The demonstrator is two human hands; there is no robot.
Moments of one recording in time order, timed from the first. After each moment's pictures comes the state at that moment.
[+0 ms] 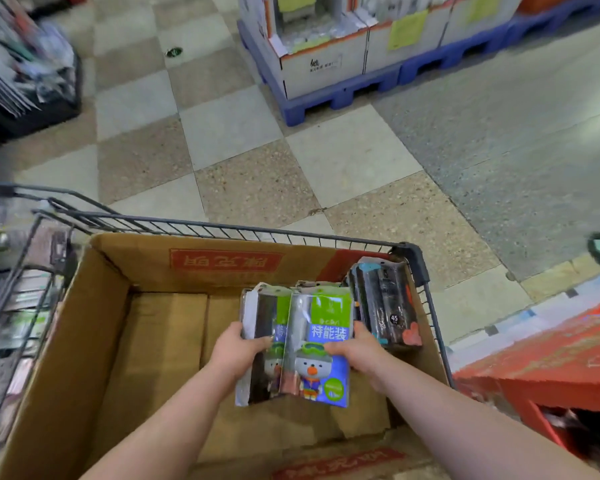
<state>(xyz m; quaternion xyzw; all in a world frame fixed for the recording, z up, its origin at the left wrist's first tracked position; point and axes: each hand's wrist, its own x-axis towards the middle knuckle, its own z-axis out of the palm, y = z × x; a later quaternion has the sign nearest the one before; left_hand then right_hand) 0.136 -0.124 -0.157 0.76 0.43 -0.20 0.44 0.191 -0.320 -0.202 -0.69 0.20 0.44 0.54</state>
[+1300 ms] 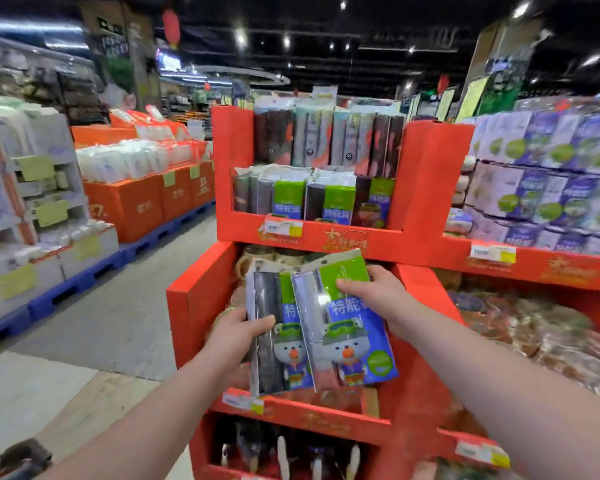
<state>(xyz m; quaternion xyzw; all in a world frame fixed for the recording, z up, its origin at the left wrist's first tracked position) 0.015 -0.612 0.106 0.66 -0.18 -0.31 0.65 -0.117 -0.786 0.166 -0.70 0.32 -0.23 0.60</state>
